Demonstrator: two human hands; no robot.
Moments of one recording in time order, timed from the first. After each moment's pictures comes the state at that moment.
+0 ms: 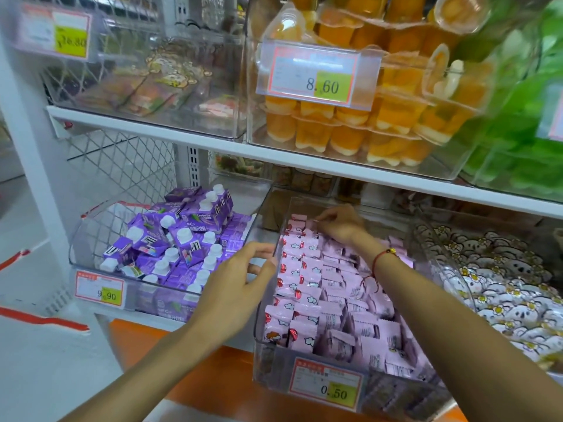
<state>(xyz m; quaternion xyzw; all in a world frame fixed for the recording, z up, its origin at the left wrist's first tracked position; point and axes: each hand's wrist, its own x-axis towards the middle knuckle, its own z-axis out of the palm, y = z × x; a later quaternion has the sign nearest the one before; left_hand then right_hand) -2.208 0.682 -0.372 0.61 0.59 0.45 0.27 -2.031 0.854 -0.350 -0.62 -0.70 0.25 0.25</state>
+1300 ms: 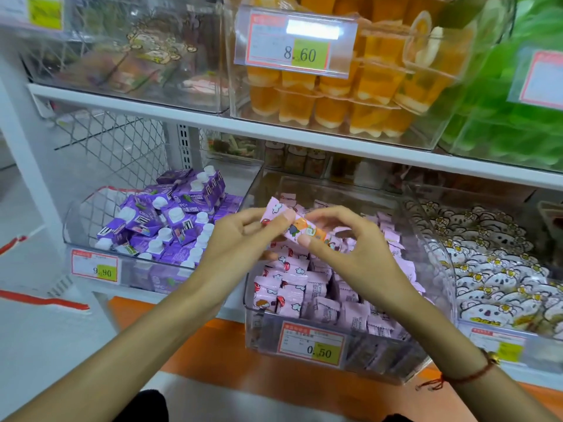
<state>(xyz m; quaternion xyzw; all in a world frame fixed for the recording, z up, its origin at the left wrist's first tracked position) -2.183 0.662 -0.328 0.50 0.47 0.56 0.47 -2.010 0.688 -0.325 -0.43 -0.77 0.25 0.41</state>
